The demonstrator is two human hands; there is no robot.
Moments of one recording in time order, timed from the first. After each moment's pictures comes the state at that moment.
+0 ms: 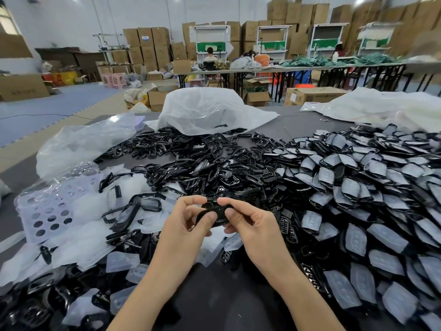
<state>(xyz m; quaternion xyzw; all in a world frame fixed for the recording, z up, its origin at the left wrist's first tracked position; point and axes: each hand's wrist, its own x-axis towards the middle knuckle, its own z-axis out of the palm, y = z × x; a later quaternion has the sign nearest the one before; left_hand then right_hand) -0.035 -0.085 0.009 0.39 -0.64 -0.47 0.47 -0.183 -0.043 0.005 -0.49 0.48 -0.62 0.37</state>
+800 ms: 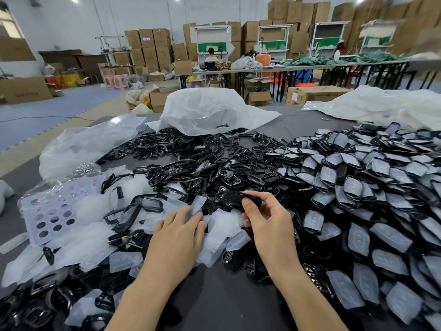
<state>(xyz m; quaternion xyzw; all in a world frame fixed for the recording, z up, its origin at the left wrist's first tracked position) -0.019 -0.109 -0.024 0.52 -0.83 0.01 0.19 -0.192 -0.051 -0.006 -0.41 0.54 -0.69 0.28</state>
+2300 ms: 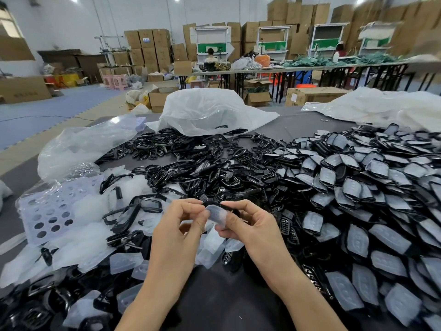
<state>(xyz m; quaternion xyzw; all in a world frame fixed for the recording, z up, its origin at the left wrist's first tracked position) -0.034 -0.079 0.008 0.41 -0.66 -0.33 0.53 -0.182 -0.041 0.008 -0.41 0.44 -0.64 0.48</state>
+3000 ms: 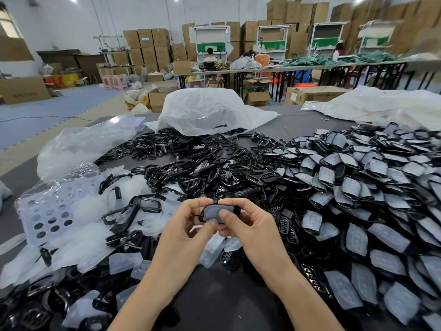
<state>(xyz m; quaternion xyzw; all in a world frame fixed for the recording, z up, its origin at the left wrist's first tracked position) -0.034 -0.074 0.014 0.37 -0.66 -0.46 0.47 -0.182 -0.042 0.003 -0.44 0.45 -0.64 0.44</state>
